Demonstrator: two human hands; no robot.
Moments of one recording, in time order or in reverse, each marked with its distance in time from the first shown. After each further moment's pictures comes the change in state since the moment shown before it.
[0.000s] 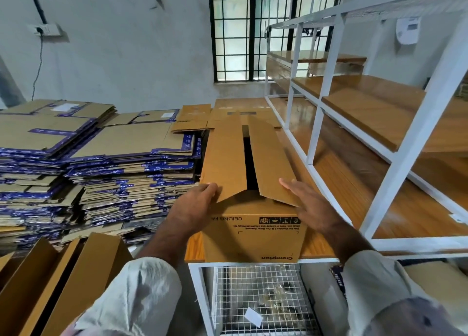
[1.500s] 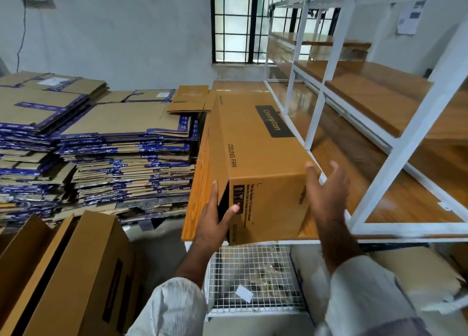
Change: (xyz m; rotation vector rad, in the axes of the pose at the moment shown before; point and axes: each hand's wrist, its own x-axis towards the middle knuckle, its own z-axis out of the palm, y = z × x) left_hand -0.048 0.036 0.104 -1.001 0.087 -0.221; right_hand -0.028 -0.052 0.008 0.315 0.658 0.497
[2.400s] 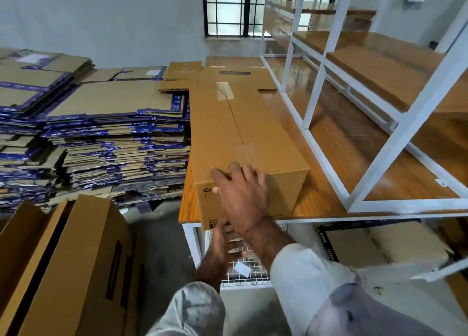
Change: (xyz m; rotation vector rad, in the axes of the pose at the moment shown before) left_hand -0.048 -0.009 0.045 -0.655 0.056 -0.841; right_hand -0.101 -0.025 0.092 -0.656 -0.196 -0.886
